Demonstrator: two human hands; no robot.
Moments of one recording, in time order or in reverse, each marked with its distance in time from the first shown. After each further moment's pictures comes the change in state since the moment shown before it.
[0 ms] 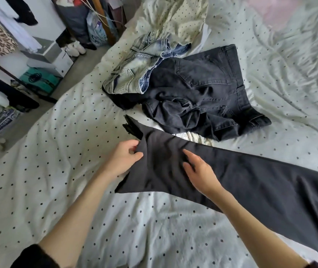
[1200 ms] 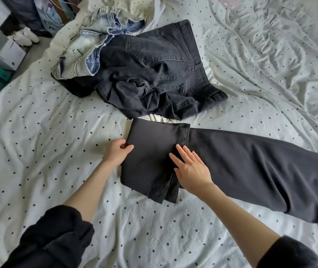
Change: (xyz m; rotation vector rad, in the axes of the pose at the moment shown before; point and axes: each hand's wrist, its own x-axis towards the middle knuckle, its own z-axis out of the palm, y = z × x) left_hand 0.047 -0.039 0.114 0.085 0.004 -0.131; right_hand -0.047 0.086 -0.017 -0.686 -0.069 -0.053
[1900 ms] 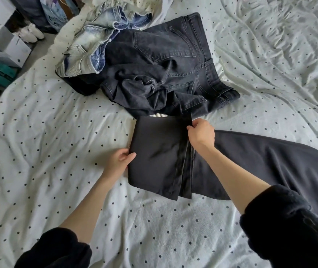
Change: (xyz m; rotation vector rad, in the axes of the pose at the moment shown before) left_hand -0.019 -0.031 0.001 -0.359 -0.019 -0.054; right_hand 0.090 -0.001 -0.059 0.677 0.272 0.602
